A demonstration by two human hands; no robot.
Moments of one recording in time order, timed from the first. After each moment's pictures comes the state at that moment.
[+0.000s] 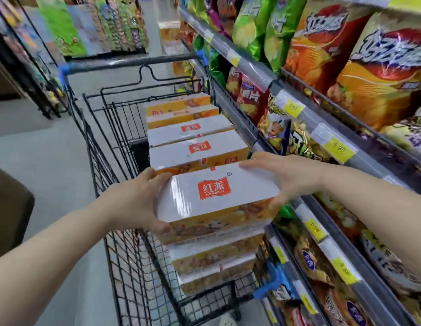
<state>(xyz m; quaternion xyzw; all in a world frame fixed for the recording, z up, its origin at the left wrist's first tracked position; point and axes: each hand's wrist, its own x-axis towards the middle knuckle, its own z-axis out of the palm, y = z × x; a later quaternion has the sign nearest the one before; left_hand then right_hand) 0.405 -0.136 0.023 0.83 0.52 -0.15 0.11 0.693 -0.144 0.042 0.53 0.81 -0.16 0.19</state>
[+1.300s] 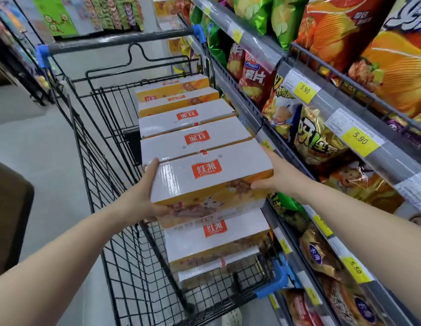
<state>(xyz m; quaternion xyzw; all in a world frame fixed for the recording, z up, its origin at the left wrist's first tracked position) 0.409 -0.107 -0.037 0.63 0.59 0.10 0.50 0.694 -0.117 -0.047 0.63 0.58 -0.47 -0.24</state>
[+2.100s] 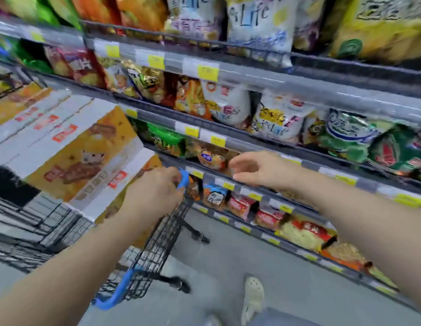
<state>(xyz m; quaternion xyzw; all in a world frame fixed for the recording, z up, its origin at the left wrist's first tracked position) 0.504 -0.316 -0.026 0.95 0.28 -0.04 0.16 0.657 -0.471 -0.013 0.82 0.42 -0.32 -0.22</state>
